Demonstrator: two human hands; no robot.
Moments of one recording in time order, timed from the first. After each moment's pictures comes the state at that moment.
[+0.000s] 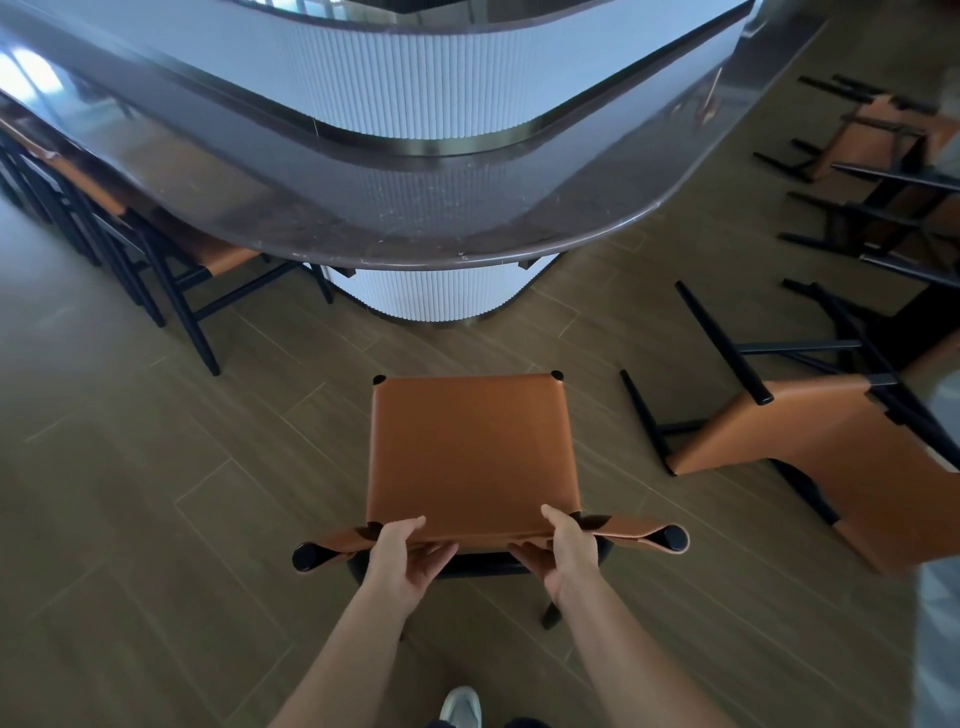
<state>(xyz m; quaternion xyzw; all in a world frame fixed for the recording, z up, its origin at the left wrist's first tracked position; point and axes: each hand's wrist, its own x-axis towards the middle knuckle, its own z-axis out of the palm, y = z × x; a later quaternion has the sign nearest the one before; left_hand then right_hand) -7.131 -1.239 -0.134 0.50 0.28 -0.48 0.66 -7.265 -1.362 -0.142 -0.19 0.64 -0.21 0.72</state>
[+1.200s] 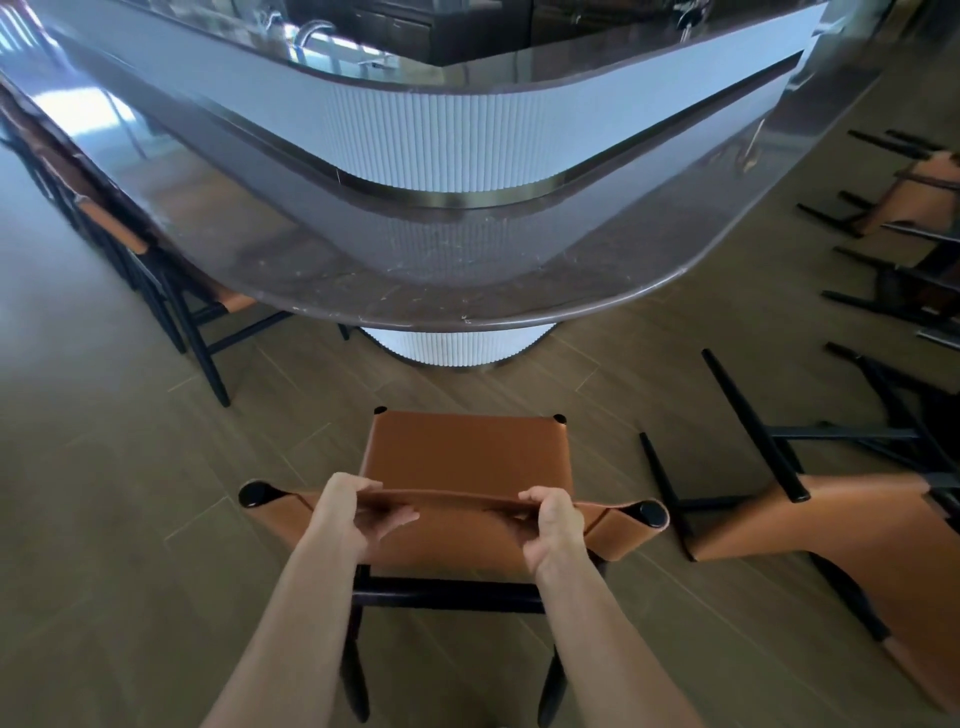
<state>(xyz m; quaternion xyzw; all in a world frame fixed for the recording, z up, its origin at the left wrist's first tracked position) -7.028 -1.363 -0.060 0.57 0.27 -0.45 0.64 -7.177 -1.497 -0.075 -0.20 0.58 -0.21 0.76</state>
